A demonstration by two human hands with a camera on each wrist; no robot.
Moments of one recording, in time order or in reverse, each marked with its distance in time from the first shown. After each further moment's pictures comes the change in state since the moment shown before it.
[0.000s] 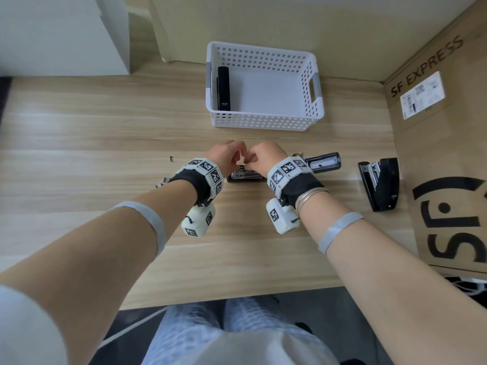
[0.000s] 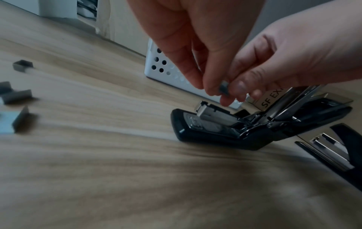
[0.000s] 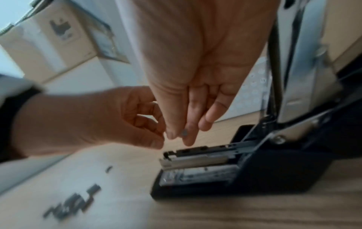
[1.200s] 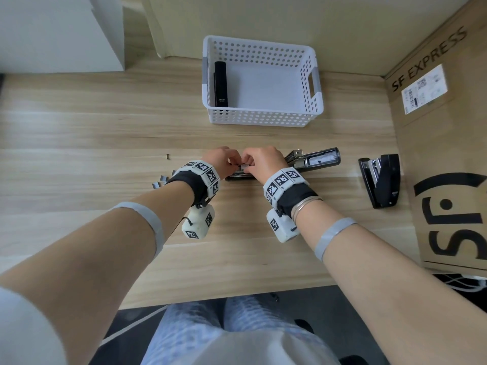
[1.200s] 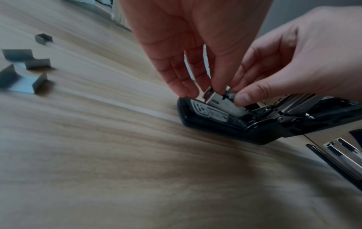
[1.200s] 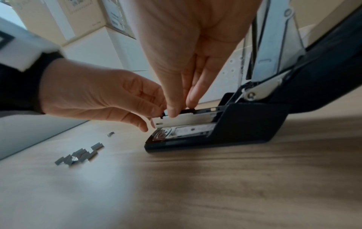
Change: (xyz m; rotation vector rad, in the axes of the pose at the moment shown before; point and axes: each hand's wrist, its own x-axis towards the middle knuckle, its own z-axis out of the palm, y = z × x) left_hand -0.001 -0.007 0.013 -0.005 -0.092 -0.141; right_hand 0.001 0.011 0.027 0.040 0.132 -0.029
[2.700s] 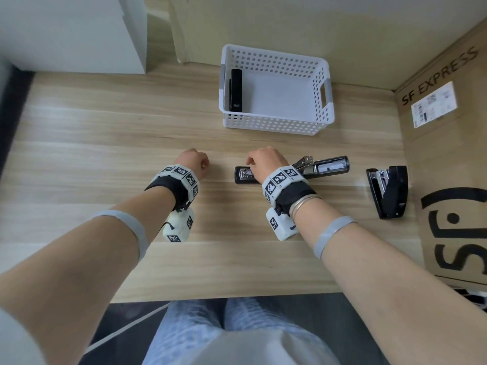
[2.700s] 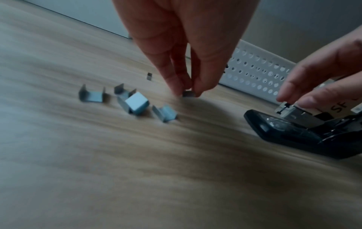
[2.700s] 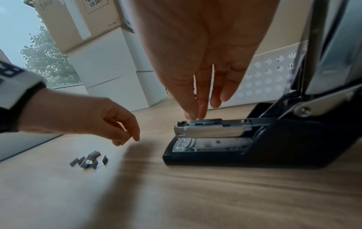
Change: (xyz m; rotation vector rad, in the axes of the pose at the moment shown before) left_hand -0.026 -0.061 -0.027 0.111 0.032 -0.280; right_hand 0.011 -0.019 0.004 -0.164 -0.018 0.012
